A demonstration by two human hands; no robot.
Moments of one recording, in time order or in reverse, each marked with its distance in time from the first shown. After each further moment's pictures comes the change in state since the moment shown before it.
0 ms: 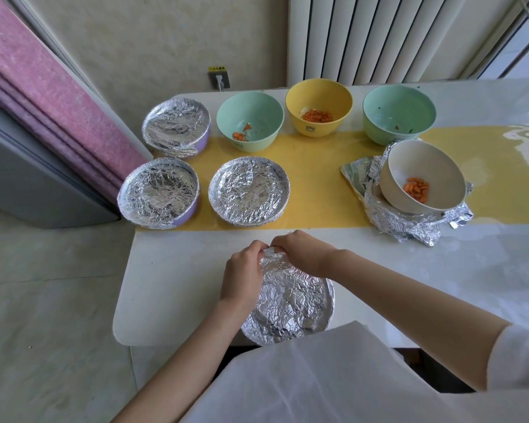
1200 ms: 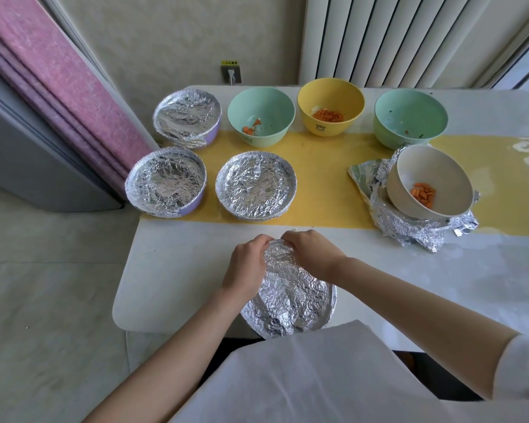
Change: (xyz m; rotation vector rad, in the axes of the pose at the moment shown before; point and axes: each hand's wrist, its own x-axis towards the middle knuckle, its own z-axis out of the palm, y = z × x) left_hand 0.004 -0.008 0.005 -0.131 -0.019 0.026; right_hand -0.012 0.003 0.009 0.040 0.129 0.074
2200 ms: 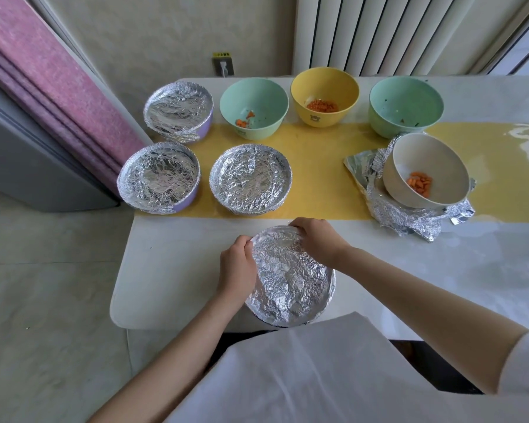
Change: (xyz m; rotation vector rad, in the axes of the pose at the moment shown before) left_hand -0.010 -0.012 0.010 -0.080 0.116 -0.245; right_hand -0.002 0.010 -0.008 0.162 0.046 0.172
